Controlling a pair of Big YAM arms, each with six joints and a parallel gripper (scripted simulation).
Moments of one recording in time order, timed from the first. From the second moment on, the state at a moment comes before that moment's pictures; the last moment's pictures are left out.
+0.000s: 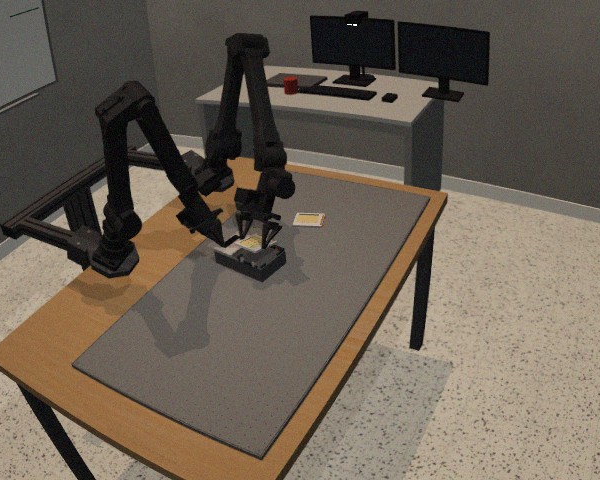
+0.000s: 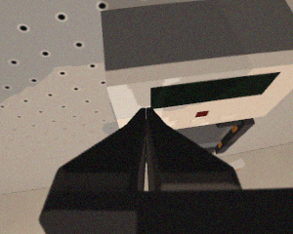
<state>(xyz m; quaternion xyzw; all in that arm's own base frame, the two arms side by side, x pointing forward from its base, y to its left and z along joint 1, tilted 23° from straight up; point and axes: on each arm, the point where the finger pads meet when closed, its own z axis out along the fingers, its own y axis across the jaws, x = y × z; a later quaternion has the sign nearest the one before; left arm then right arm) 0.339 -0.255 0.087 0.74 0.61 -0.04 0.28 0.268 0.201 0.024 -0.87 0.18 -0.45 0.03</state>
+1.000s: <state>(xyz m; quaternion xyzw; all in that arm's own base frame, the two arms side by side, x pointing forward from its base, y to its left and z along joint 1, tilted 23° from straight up) 0.339 -0.255 0.087 0.74 0.61 -0.04 0.28 0.262 0.203 0.029 -0.87 0.17 -0.45 0.03</state>
